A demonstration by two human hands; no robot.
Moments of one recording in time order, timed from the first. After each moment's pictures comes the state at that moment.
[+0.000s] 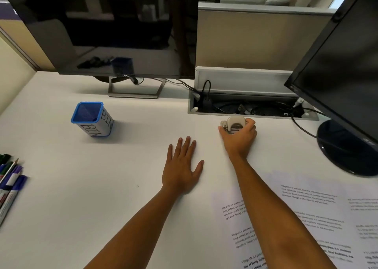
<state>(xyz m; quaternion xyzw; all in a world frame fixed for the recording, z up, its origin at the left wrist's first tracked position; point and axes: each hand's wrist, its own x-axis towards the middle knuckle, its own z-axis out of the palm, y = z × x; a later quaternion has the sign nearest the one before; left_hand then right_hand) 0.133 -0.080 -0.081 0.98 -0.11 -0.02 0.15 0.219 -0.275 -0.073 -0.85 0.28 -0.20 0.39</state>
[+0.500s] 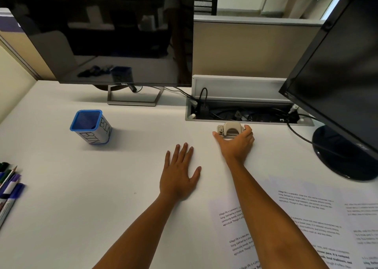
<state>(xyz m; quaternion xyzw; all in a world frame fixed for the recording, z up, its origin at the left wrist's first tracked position) 0.134 -0.081 -0.079 0.98 -0.11 -0.01 0.16 0.219 -0.275 -0.065 -0.85 0.31 -0.17 0.38</state>
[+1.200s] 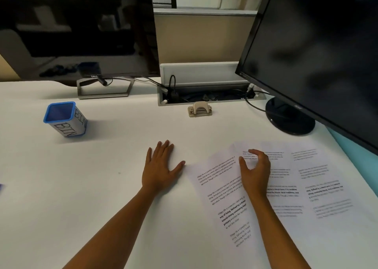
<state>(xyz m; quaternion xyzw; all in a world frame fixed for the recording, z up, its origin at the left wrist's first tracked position) 0.070 -0.072 -0.073 0.96 -0.16 -0.03 0.23 -0.018 -0.347 -0.037 -0.83 0.30 -0.23 0.40</state>
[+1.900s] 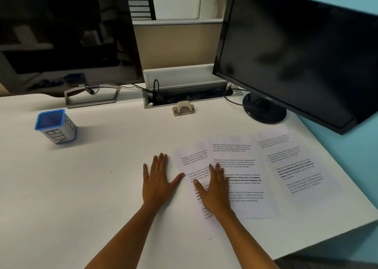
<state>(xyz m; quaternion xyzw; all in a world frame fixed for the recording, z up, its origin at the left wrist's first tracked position) -0.002 -0.090 -0.070 0.97 -0.14 -0.05 0.21 -0.086 -0.262 -0.057 -0.92 0.24 0.04 0.30</state>
